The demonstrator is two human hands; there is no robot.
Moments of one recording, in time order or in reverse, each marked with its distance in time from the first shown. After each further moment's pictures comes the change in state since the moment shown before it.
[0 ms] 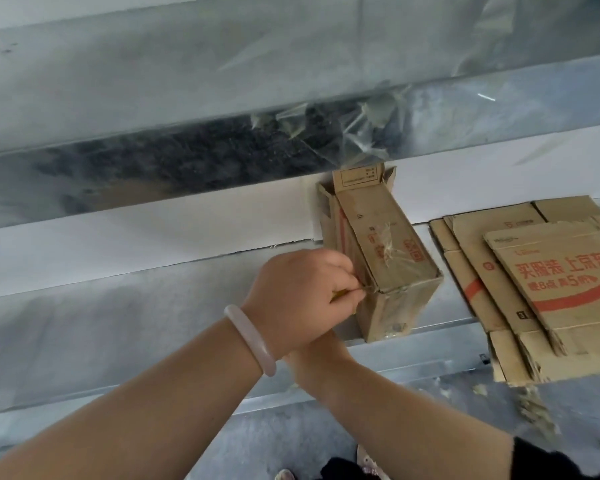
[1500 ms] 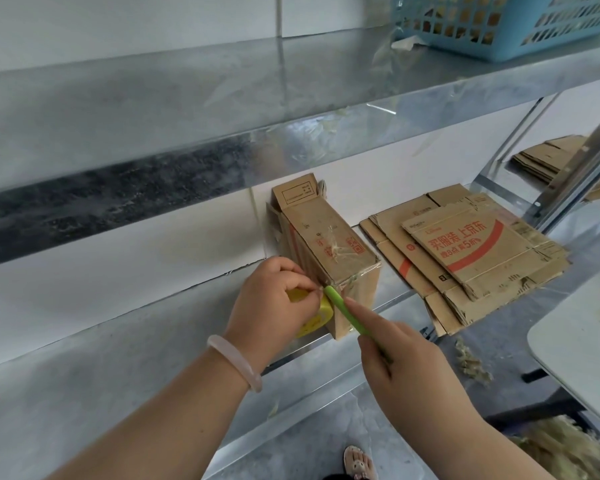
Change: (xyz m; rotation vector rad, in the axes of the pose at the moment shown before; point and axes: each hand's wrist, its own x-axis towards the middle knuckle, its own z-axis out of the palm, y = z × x) left_hand -0.021 -0.006 0.013 -0.384 0.127 -0.203; right_hand -0.154 -0.032 -0.099 0.502 0.612 0.606
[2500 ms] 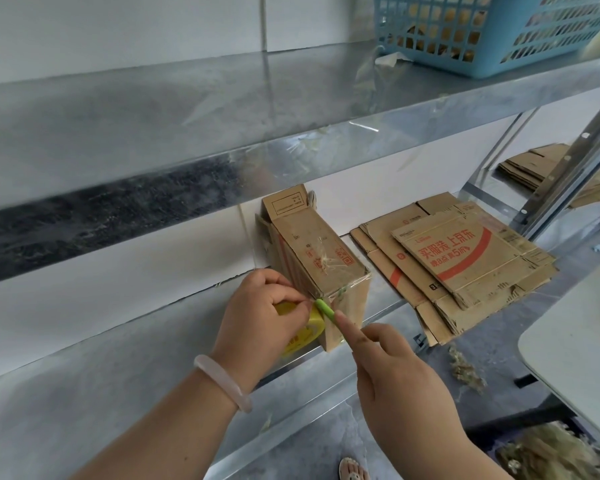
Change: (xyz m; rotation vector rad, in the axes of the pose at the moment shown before) left_hand 0.002 0.001 0.001 -0.007 0.027 -0.043; right_hand 0.002 0.004 0.008 -0.274 0.116 -0.048
